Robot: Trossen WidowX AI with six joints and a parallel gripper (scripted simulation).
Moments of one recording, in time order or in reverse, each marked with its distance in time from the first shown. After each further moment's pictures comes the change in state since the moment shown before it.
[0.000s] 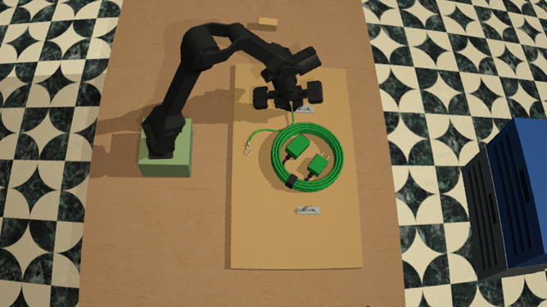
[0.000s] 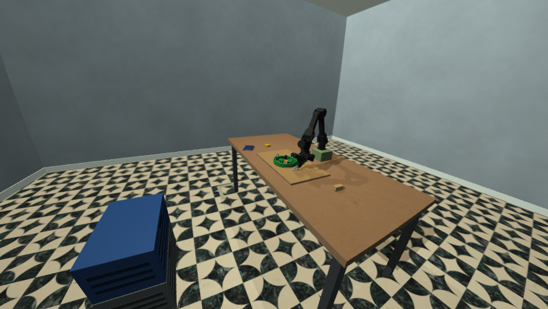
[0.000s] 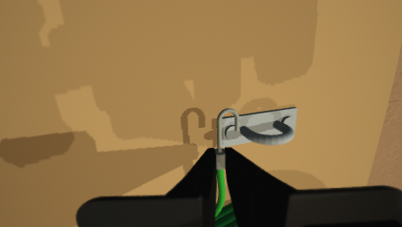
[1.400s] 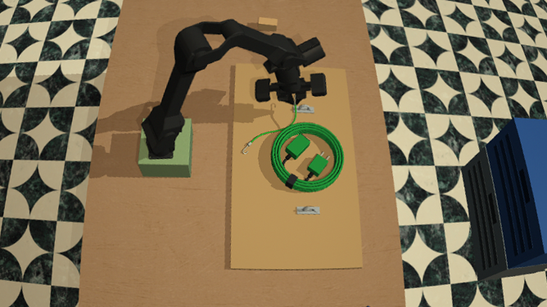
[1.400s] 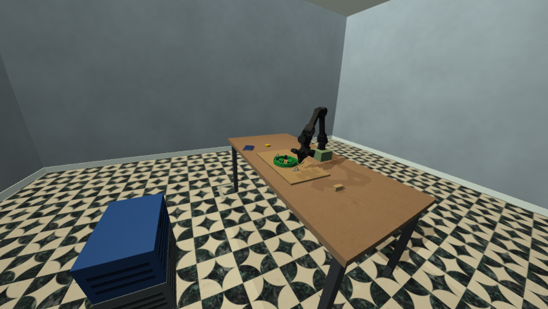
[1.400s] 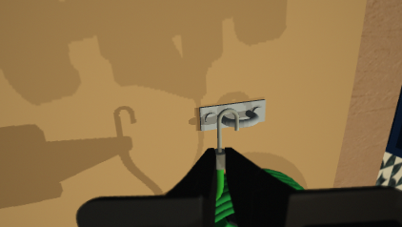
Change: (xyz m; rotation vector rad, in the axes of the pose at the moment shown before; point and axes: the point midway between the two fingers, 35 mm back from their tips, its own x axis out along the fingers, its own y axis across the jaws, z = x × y) arm -0.033 -0.013 0.002 0.002 0.004 0.007
